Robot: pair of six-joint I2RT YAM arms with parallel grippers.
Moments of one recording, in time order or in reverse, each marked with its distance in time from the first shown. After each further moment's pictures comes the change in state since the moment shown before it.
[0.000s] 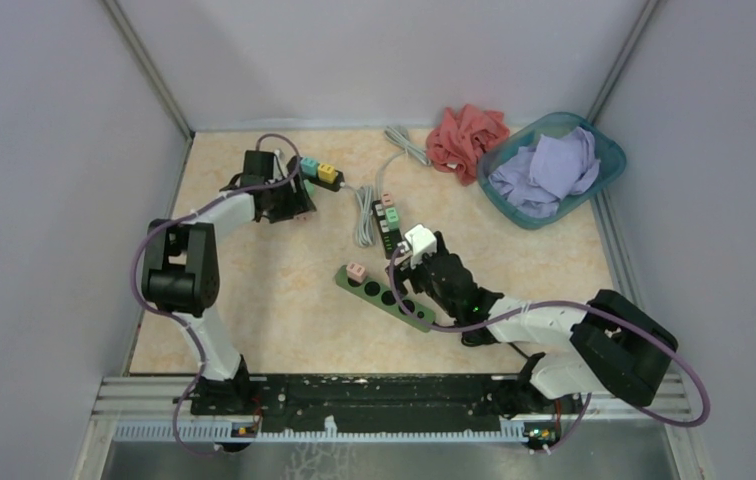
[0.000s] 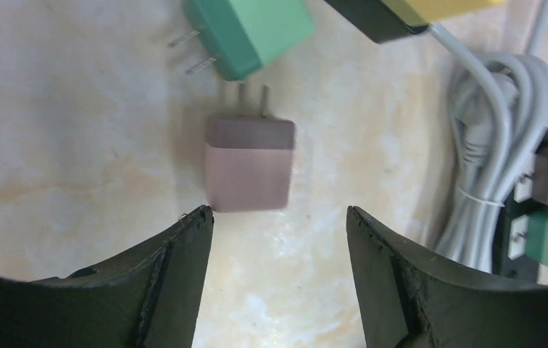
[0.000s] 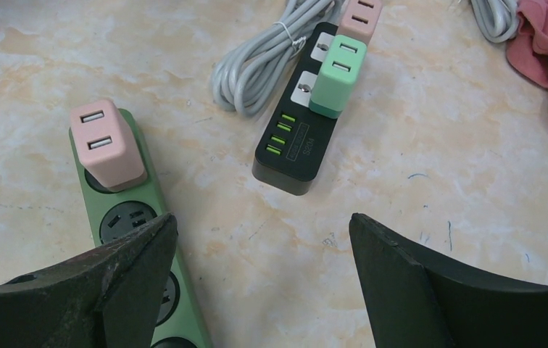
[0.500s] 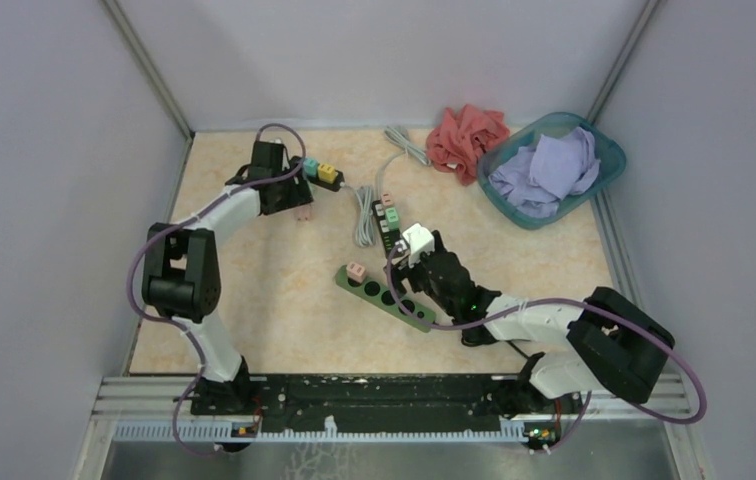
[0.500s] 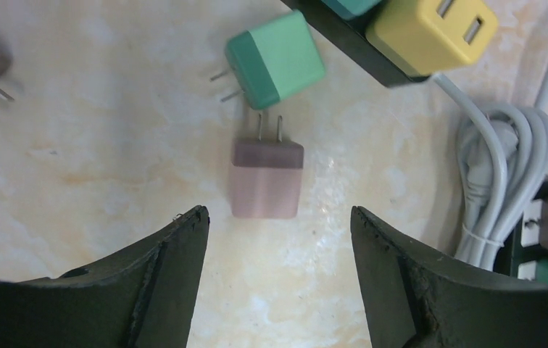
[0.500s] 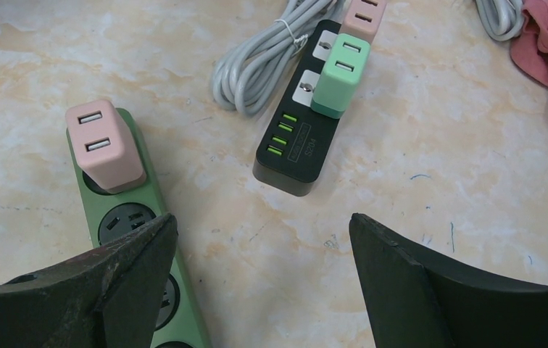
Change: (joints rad) left arm -0.073 -0.072 0.035 -0.065 -0.208 -0.027; right arm 0.000 0.021 0.015 -0.014 0.000 0.000
